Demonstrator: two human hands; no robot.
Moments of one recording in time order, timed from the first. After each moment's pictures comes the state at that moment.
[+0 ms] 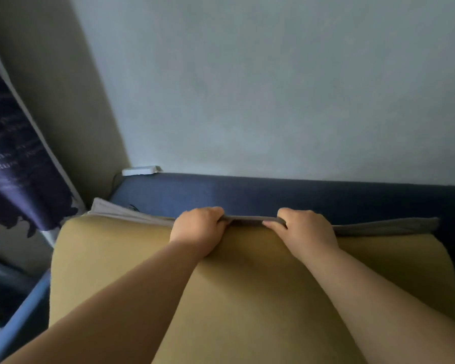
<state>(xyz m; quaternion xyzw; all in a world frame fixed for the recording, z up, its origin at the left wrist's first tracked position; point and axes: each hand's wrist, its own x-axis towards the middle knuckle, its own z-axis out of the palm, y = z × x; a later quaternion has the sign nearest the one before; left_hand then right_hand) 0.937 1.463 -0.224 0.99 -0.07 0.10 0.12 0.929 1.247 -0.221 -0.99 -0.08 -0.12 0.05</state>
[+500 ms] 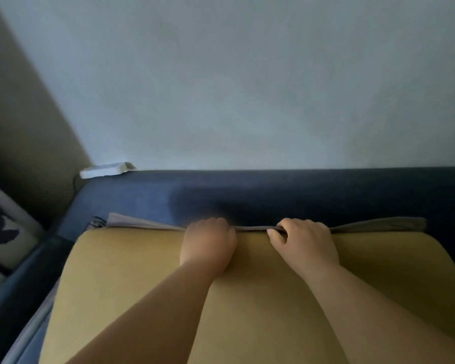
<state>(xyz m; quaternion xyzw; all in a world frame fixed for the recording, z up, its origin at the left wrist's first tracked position) 1.162 1.439 -0.404 0.99 -0.07 0.06 0.12 1.156 1.243 -0.403 -0.99 -0.02 -0.10 0.07</state>
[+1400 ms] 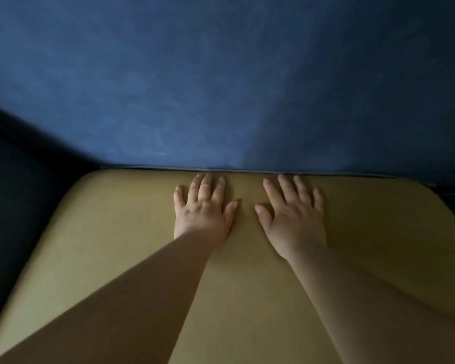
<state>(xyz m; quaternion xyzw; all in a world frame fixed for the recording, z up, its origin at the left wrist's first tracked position) 1.256 1.463 -0.770 0.99 0.00 -0.11 0.06 1.249 1.287 -0.760 -0.99 -0.02 0.11 0.02</state>
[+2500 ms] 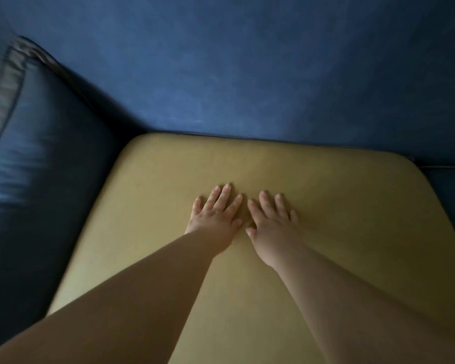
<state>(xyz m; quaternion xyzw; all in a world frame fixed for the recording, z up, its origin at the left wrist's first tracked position) 1.120 1.499 -0.731 0.97 -0.07 -0.24 0.07 1.113 1.350 -0.714 -0.96 -0.07 0.27 0.07</state>
